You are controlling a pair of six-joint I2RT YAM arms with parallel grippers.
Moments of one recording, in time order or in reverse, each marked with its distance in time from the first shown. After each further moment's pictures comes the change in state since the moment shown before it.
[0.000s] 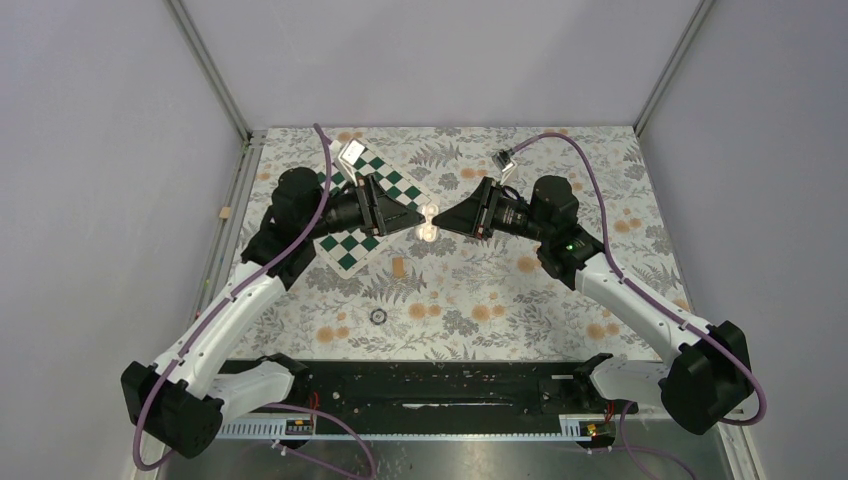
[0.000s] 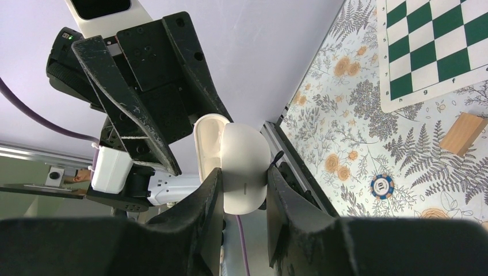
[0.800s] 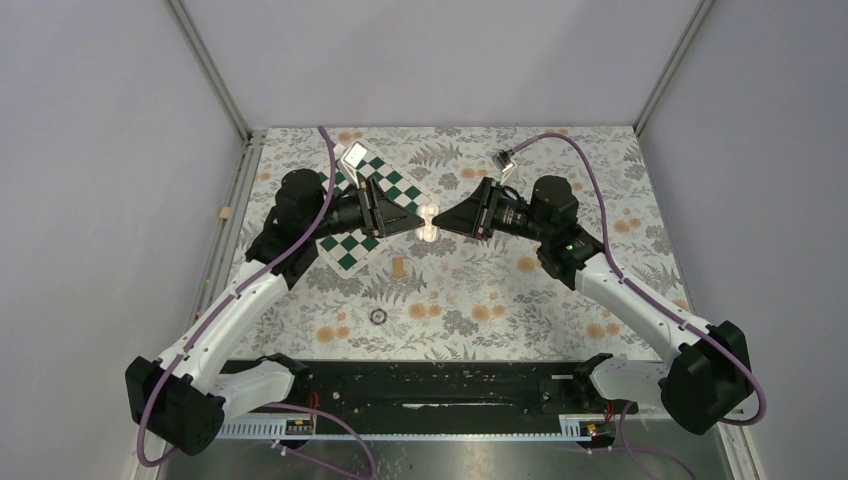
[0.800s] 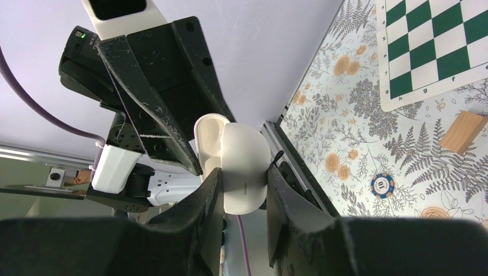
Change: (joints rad) left arm 0.014 0.015 -0.037 0.039 0.041 -0.019; right arm 0.000 0.000 0.000 0.000 0.000 0.006
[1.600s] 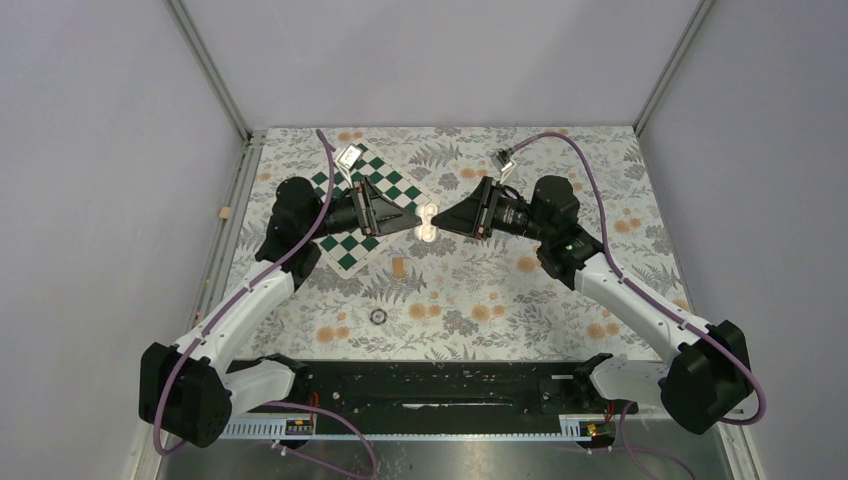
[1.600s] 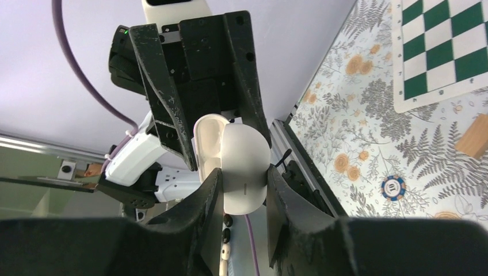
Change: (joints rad) left arm 0.071 0.040 -0.142 0.361 0.172 -0.248; right arm 0.000 0.002 -0.002 0.024 -0.011 0.018
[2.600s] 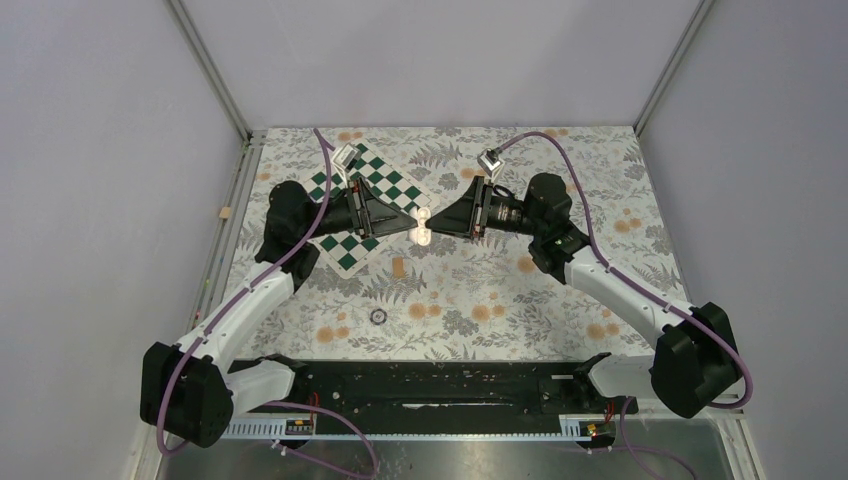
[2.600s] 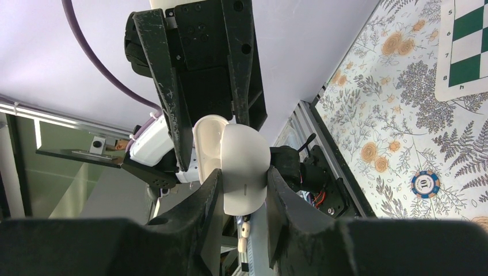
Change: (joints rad) left arm 0.026 0.003 -0.027 0.175 0.093 -0.127; right arm -0.007 0.084 0.000 0.156 -0.143 0.103
